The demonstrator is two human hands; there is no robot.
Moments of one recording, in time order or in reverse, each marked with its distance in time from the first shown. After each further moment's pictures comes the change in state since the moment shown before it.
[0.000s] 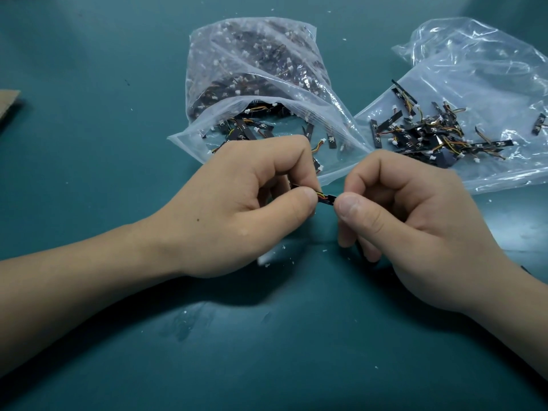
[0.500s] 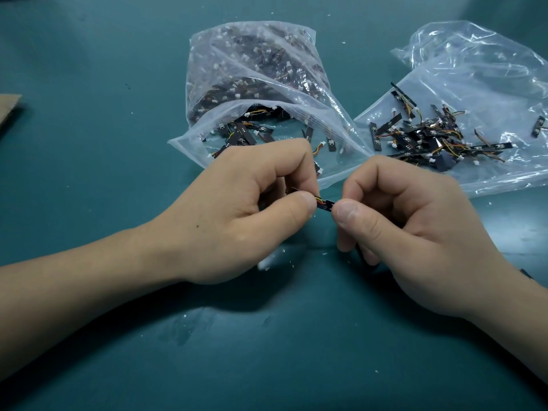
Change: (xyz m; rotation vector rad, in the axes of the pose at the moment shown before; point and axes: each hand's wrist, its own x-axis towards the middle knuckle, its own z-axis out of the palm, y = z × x) left_hand 0.000 0.003 0.000 0.060 -0.015 0.007; right_hand 0.000 0.000 0.001 -0.018 -0.006 -0.010
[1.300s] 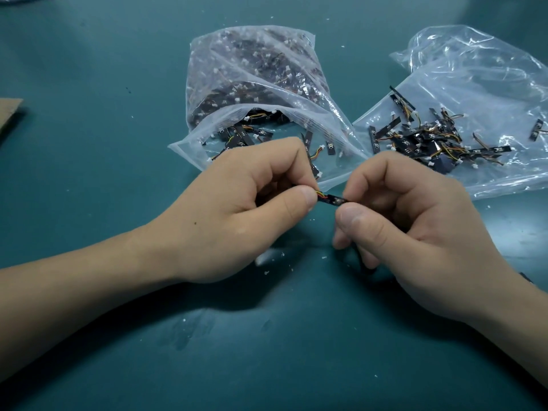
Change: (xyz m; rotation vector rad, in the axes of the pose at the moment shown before) left_hand 0.000 -0.003 -0.002 -0.089 0.010 -0.015; right_hand -0.002 -0.001 -0.001 0.069 0.007 -0.001
